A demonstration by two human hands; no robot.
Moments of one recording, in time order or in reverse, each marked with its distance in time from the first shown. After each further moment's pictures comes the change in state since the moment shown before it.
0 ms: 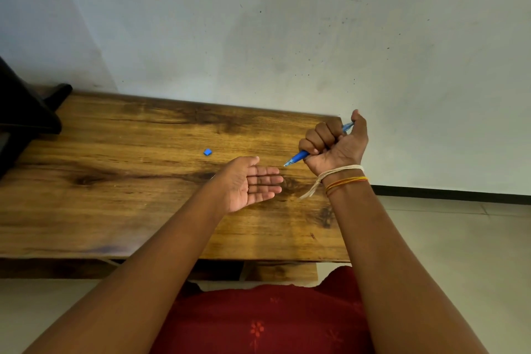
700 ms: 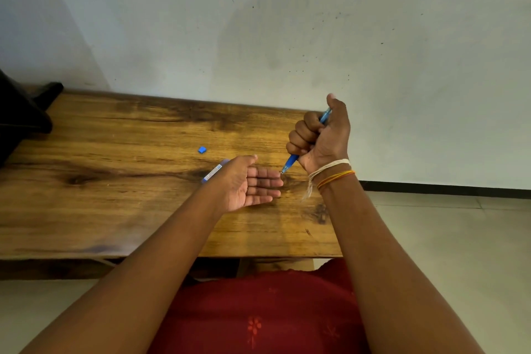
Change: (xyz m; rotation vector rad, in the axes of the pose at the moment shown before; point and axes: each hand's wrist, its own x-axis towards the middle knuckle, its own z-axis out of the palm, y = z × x) left_hand 0.007 -0.004 0.003 0.104 -0.015 -0.044; right_hand -0.008 0.008 0.017 -0.353 -0.030 -0.021
